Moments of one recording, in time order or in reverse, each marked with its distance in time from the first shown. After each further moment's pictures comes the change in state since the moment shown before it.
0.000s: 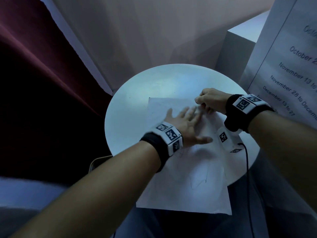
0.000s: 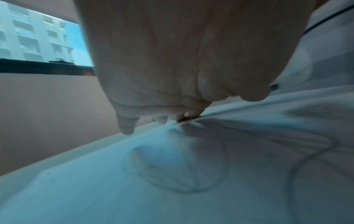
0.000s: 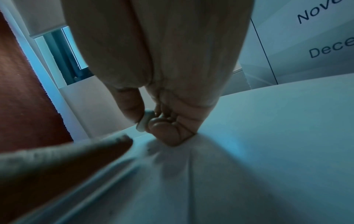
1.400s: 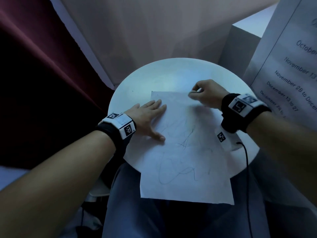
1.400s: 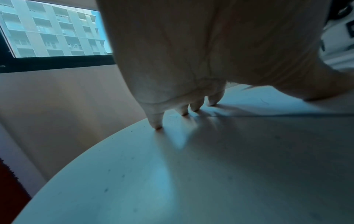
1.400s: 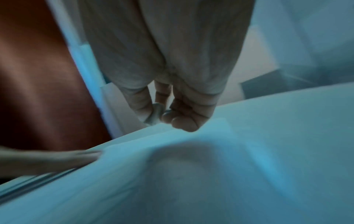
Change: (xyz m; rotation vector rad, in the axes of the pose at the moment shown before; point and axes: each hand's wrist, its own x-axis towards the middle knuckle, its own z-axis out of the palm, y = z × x) left_hand -0.035 -0.117 0.012 0.014 -0.010 -0.035; right_hand -0.005 -0.007 0.017 -0.141 0.165 -0.238
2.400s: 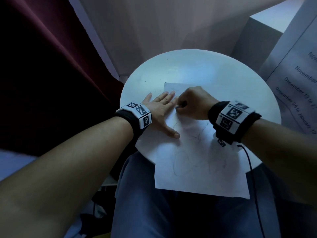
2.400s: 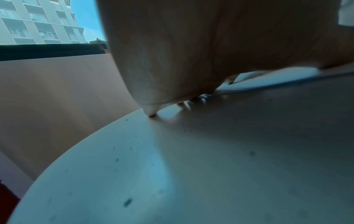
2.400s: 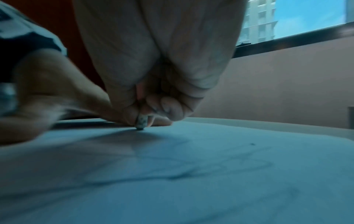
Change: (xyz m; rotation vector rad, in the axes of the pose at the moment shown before) left_hand 0.000 -0.002 0.010 -0.009 -0.021 0.012; right_hand -0.031 -0.062 0.063 -0.381 -0.111 -0.281
